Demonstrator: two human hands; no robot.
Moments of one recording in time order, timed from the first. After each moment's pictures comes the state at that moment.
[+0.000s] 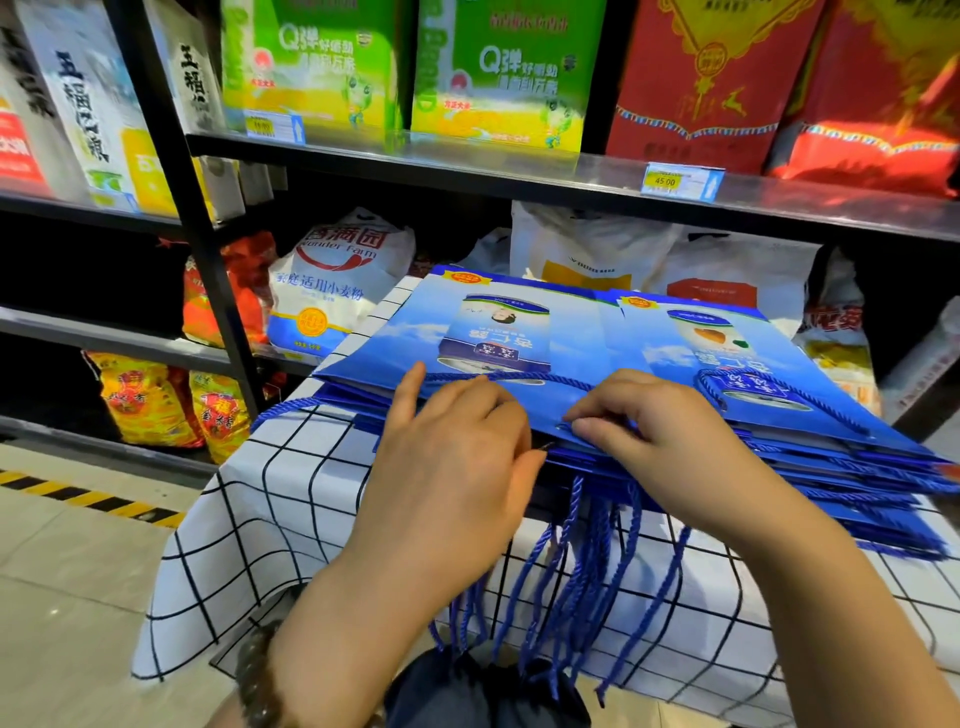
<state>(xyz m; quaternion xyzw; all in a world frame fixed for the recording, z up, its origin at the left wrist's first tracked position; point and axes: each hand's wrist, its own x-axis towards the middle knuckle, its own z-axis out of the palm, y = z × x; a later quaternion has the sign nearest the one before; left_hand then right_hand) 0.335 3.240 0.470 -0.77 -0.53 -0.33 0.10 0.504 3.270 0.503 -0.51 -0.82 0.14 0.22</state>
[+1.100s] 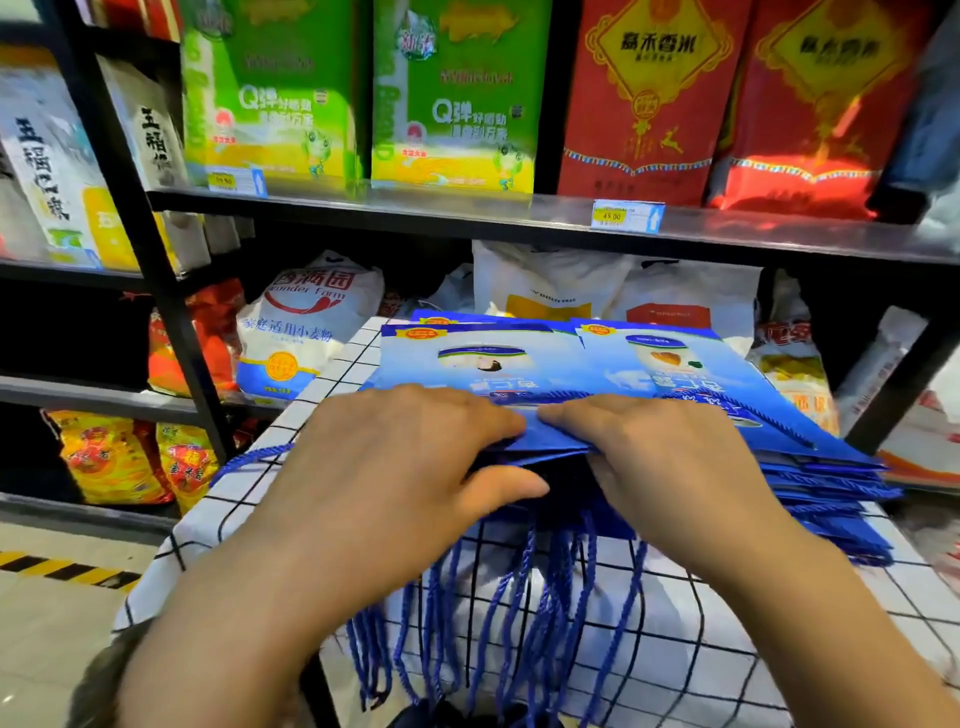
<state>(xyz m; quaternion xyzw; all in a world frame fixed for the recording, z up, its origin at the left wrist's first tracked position) 0.332 3.230 0.543 -0.84 -0.50 -0.22 0.08 0.517 3.255 0.522 -0.50 -0.84 -0.17 0.15</state>
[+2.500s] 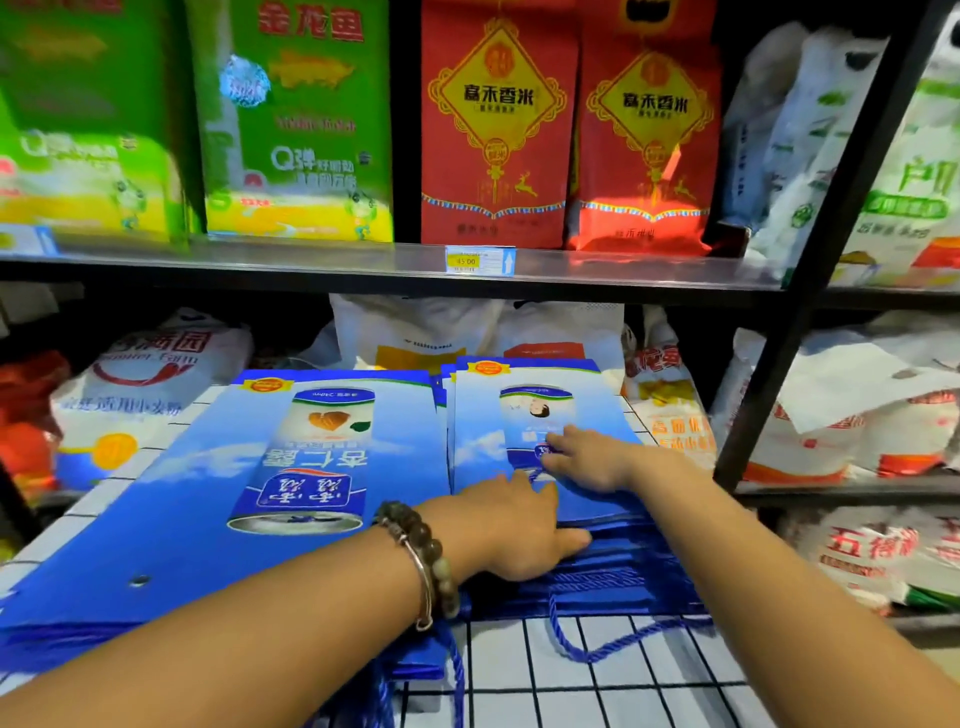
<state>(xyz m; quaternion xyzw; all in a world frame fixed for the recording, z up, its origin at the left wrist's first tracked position) 0.529 3.362 0.479 -0.88 -0.44 0.13 -0.10 0.679 3.417 0.464 -0.69 -0.71 0.16 -0.06</state>
